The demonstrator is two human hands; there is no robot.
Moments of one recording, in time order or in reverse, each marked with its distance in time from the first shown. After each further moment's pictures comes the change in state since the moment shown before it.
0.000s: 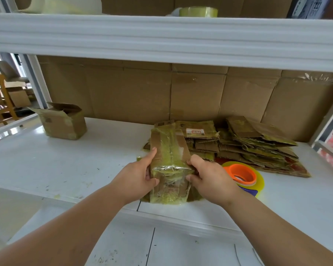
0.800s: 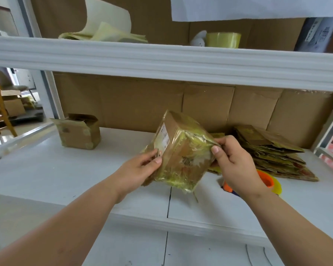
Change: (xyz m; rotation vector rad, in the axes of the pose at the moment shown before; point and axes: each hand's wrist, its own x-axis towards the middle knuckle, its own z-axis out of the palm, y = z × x) left_hand -0.025 -0.038 -0.085 -0.562 -0.024 -0.039; right_hand 0.010 -0.078 -0.015 0.380 0.501 0.120
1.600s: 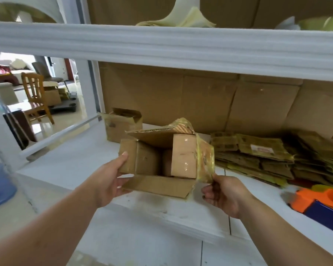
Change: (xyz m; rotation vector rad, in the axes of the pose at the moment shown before) left_hand -0.004 -0.106 -0.173 -0.536 0.292 -0.450; right_hand 0.022 -0.016 0.186 0.661 -0.296 0.997
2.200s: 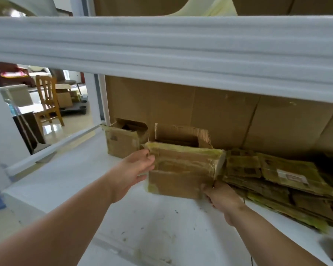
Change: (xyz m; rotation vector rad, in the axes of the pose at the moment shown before) left_hand 0.084 0.047 0.027 0.213 -0.145 0.247; right_hand 0.107 -0.029 0.037 -0.624 0.026 -0.225
